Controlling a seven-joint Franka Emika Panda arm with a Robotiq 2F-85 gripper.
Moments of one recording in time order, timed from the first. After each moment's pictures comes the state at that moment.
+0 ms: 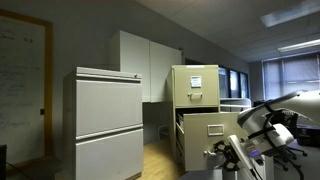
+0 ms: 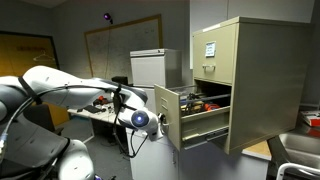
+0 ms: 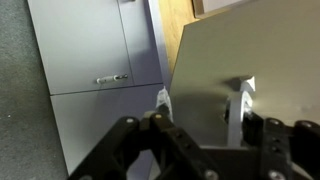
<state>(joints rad) -0.31 -0.64 -0.14 -2.83 1.33 2.56 0.07</state>
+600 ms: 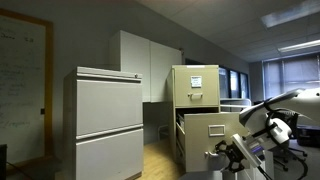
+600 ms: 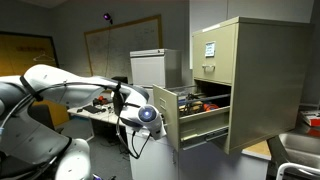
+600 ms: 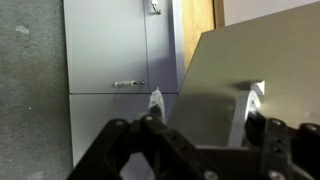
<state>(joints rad) -0.47 -0.63 -0.08 -2.79 1.12 2.35 0.12</state>
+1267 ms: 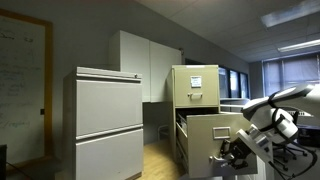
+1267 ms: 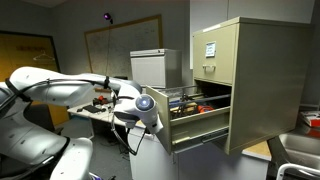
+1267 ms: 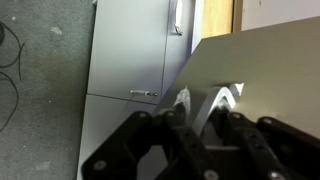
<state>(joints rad) -0.68 -0.77 0.05 -2.78 0.96 2.09 0.16</state>
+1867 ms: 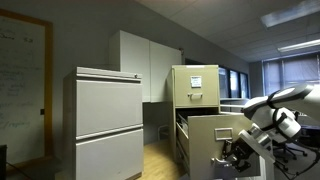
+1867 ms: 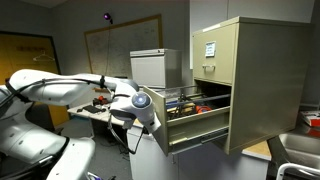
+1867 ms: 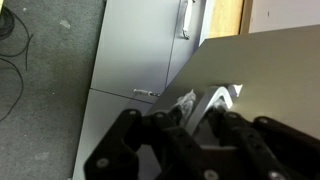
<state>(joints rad) -0.81 -0.84 0.15 -2.79 0.97 1.99 0.09</state>
